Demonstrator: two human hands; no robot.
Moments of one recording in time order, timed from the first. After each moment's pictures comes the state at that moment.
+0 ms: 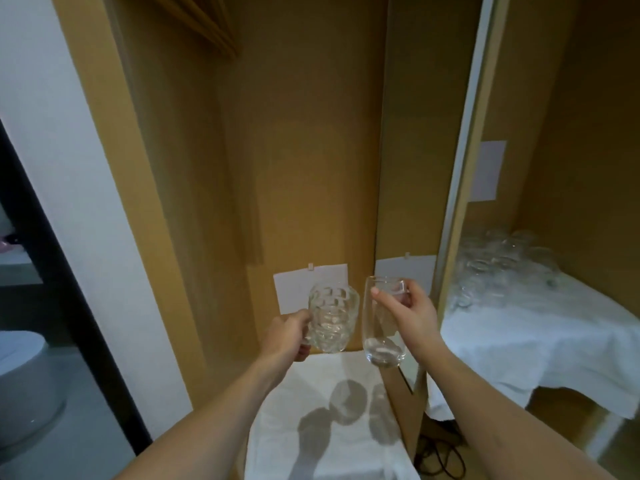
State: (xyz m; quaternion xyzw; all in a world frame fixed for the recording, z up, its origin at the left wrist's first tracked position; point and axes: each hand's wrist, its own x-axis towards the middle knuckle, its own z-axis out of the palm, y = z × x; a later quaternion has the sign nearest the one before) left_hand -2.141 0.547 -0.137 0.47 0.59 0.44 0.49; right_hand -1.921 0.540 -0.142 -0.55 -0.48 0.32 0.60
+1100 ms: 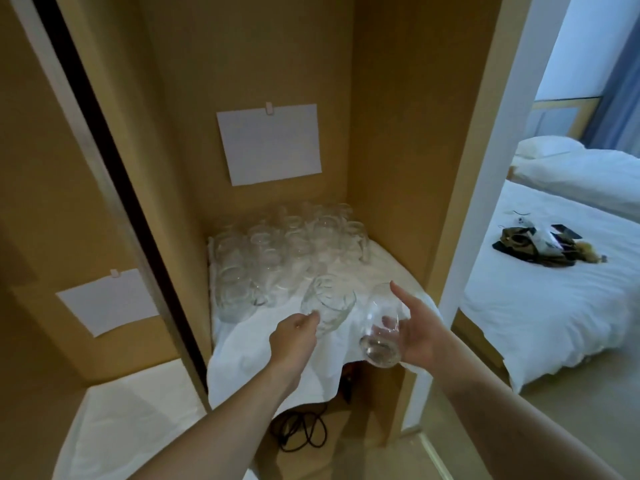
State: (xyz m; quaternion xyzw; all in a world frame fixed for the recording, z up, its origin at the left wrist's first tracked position) left_hand -1.653 0.558 -0.204 0.52 0.57 0.34 0.54; right_hand -1.445 0.484 -0.170 -0.49 -0.02 0.66 0.57
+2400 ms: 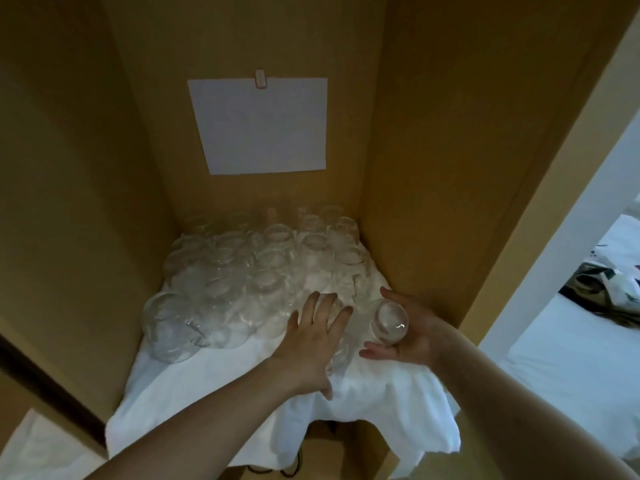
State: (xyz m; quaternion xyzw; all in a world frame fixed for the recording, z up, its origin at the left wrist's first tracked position) left_hand -1.506 0.691 -0.216 0.91 0.42 -0.05 0.03; right_hand -1.299 0.676 -0.178 -0.56 -0.08 0.72 0.40
